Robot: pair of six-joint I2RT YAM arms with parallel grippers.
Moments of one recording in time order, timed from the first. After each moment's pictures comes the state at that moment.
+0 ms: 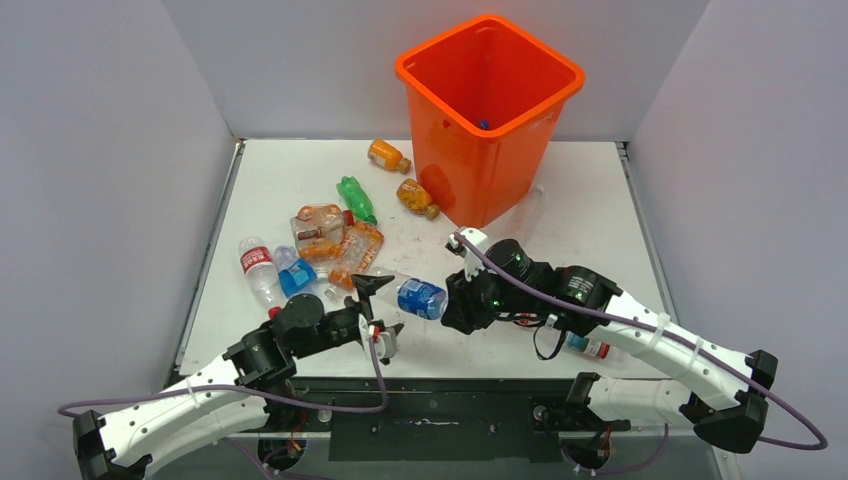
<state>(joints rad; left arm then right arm) -0.98 0.59 0.47 -0.10 0.16 0.73 1.01 1.07 1.12 -0.78 -0.12 0.37</state>
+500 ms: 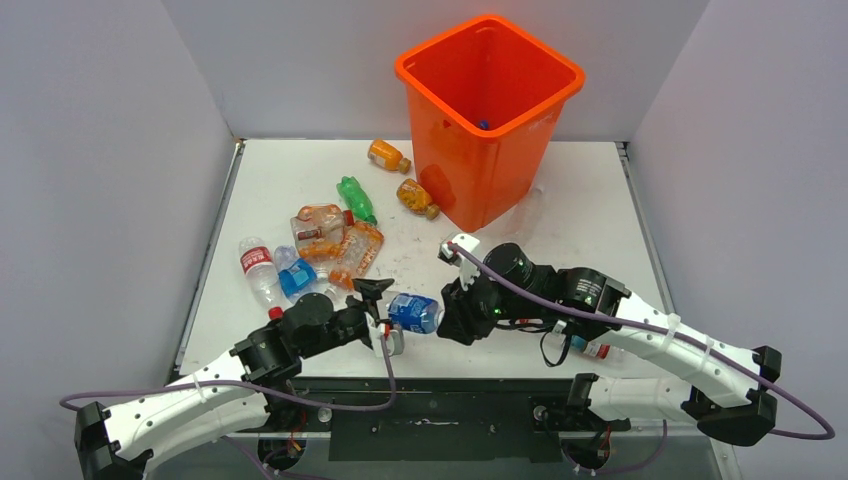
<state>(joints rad) -1.00 0.64 0.47 -0.11 0.06 0.76 1.10 1.07 1.22 -0.85 -0.15 0.34</state>
